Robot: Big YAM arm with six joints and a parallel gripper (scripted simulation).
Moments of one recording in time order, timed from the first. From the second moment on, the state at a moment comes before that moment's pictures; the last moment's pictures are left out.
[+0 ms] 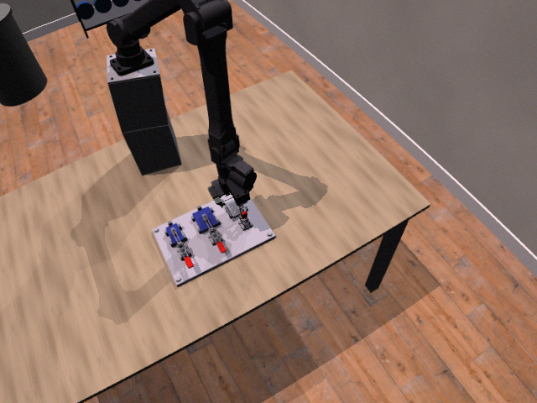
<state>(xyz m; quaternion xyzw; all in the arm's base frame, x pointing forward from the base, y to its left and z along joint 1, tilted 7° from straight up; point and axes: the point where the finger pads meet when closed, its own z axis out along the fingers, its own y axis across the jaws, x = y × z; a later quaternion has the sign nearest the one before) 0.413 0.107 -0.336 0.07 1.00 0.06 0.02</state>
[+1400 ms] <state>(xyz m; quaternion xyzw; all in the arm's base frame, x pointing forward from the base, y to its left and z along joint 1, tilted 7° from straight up) 0.418 0.110 -0.345 0.07 1.00 0.06 0.02</state>
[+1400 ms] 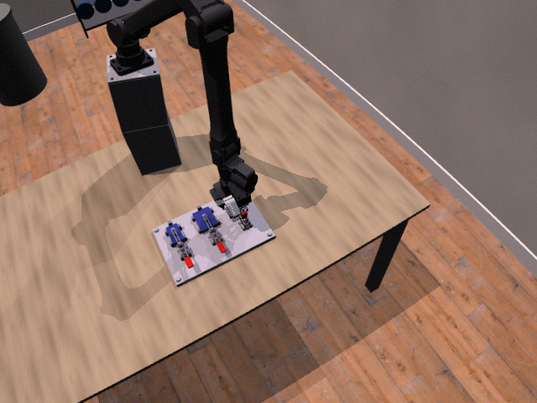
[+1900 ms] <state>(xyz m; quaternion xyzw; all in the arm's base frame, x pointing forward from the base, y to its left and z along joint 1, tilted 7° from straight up) 0.417 0.111 -0.357 0.07 1.00 0.06 0.02</state>
